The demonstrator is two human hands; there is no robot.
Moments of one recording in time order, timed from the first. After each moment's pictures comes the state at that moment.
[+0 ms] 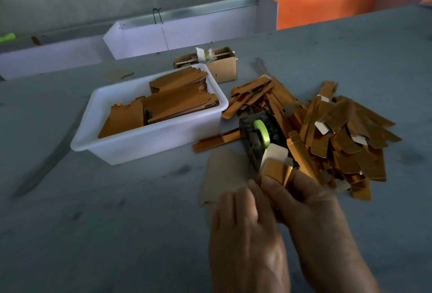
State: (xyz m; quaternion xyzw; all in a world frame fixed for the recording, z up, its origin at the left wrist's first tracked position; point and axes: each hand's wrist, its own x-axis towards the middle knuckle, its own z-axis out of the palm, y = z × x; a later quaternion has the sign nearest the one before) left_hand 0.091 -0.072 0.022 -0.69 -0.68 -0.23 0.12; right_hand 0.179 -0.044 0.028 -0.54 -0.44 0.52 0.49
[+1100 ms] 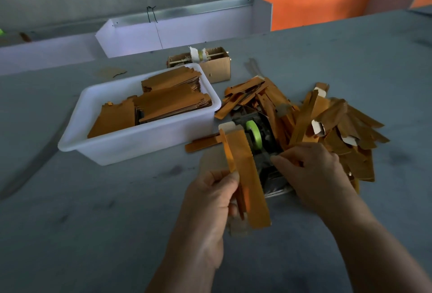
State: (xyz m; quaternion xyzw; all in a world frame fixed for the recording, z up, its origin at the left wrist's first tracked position) left_hand 0.065 -0.037 0.035 -0.32 -0.59 -0.52 -0.53; right_hand 0.218 0.016 0.030 -0.66 -0.65 0.27 0.25
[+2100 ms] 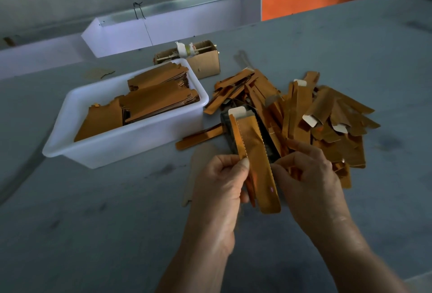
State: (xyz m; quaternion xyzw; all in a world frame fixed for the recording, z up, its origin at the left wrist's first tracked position) left_hand 0.089 -0.027 0.031 -0.37 -0.57 -0.52 -0.52; right_hand 0.215 -0.011 0.012 -0.67 -0.59 0.25 0.38
